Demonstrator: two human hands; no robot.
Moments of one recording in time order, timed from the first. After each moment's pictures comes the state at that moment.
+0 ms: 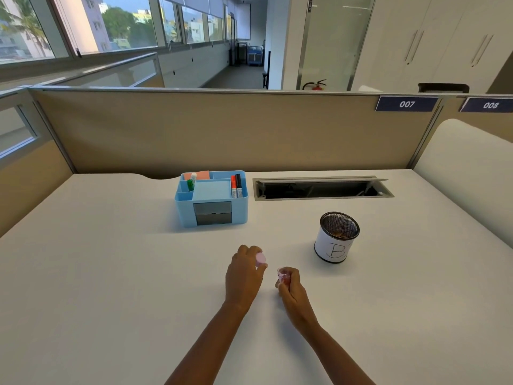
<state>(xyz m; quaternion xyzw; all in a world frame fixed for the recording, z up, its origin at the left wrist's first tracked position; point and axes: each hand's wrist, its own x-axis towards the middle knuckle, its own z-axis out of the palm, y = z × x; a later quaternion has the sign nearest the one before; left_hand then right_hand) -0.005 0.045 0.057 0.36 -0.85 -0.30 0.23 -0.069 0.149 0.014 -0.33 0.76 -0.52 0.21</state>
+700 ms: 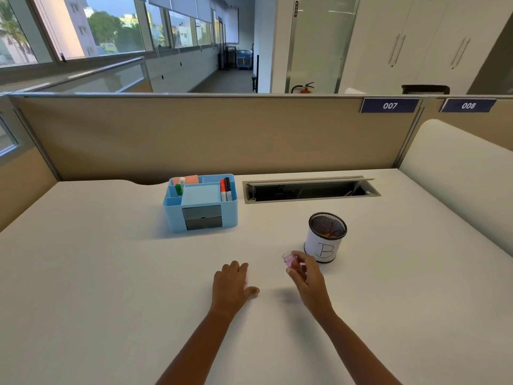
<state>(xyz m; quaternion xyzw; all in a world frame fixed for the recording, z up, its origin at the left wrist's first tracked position) -0.003 0.026 0.016 0.31 -0.95 -0.10 0.03 -0.110 0.171 0.037 -0.32 0.75 -0.57 0.12</state>
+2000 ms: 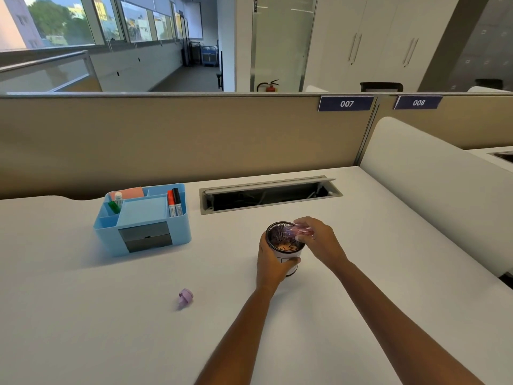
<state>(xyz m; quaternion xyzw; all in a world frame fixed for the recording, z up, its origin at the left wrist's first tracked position) -0.179 0.106 0.037 0.25 -0.74 -0.58 0.22 -0.252 0.195 0.110 -0.32 0.86 -0.39 0.07</state>
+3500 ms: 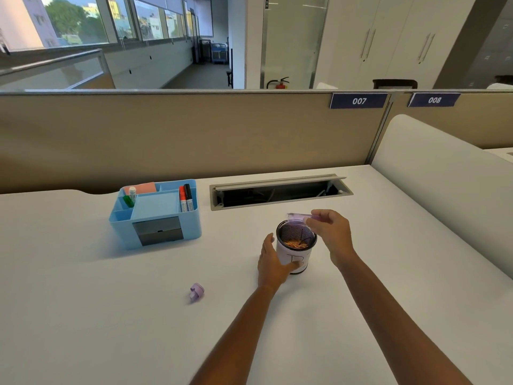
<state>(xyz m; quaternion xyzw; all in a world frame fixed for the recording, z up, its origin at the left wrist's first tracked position) -0.168 0.098 0.035 0.30 -0.79 -0.52 0.15 -0.236 0.185 0.128 -0.13 0.79 -0.59 0.08</state>
